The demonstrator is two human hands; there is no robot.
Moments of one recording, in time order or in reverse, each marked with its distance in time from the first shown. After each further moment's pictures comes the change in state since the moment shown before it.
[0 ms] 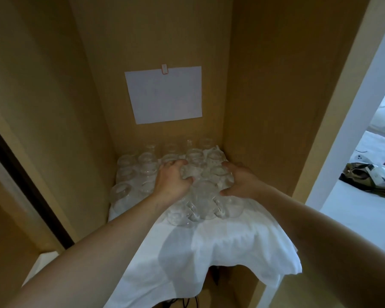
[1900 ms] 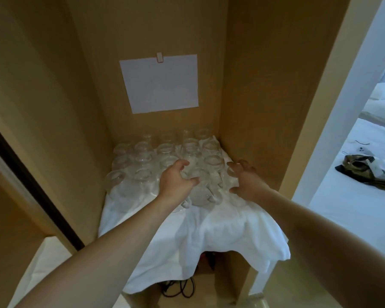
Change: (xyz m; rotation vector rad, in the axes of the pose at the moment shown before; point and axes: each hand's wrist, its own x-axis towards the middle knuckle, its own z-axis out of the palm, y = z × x) left_hand -0.046 0.033 0.027 -0.358 0.033 -0.182; right_hand -0.033 0.041 0.012 -0.106 0.023 0.073
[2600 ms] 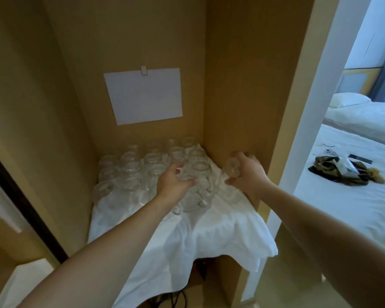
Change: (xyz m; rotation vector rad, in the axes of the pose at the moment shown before) left_hand 0.009 0.005 0.007 -0.163 -0.096 -0.020; right_hand -0.046 -0.025 -0.055 0.182 0.255 0.124
